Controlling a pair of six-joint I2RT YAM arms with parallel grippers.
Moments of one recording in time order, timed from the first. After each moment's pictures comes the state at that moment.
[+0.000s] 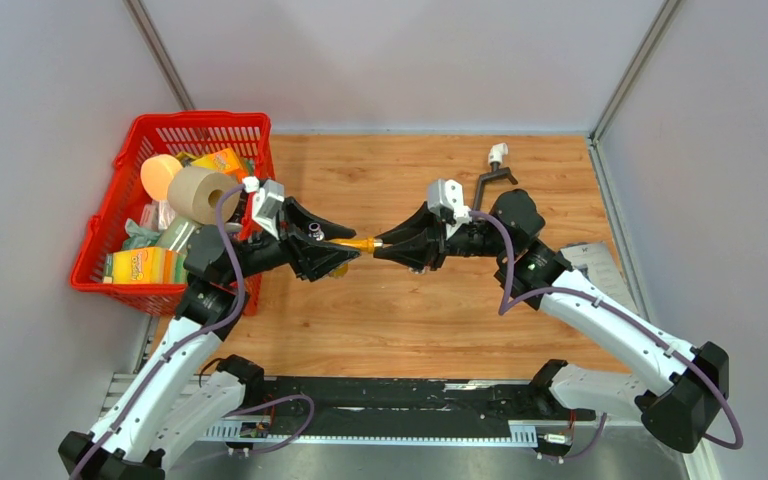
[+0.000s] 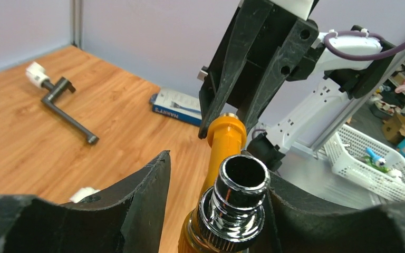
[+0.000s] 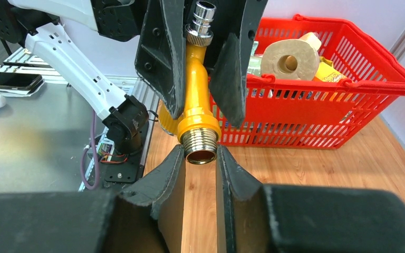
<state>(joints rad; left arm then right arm) -0.41 0.74 0.74 0.29 0.82 -0.55 0.77 1.11 0.99 0.28 -0.82 0.03</state>
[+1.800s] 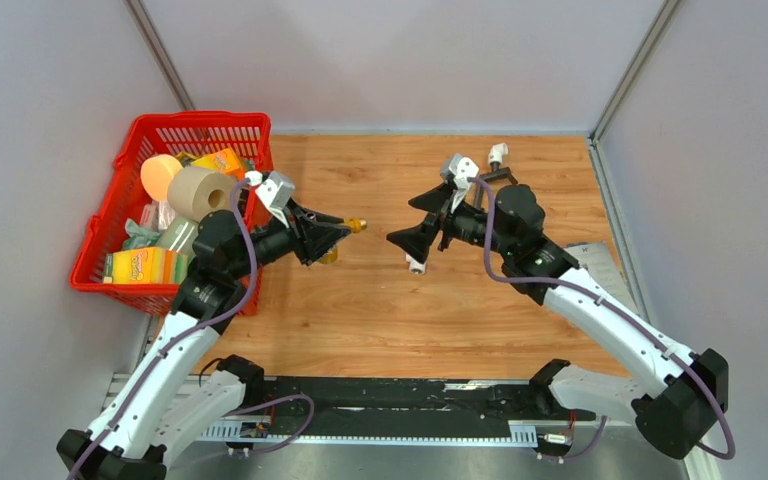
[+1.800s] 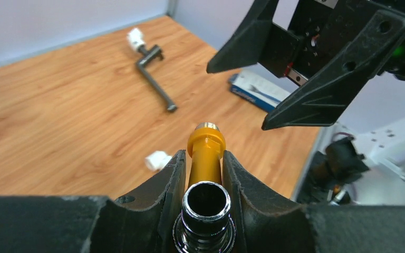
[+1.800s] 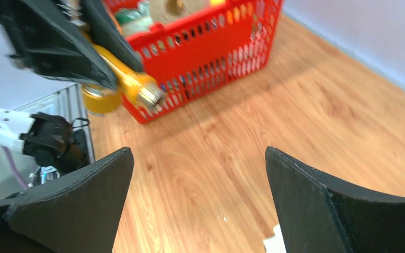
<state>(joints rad) -0.41 0.77 0.81 0.00 0.62 -0.34 0.66 1.09 0.95 0.15 -0.51 0.13</state>
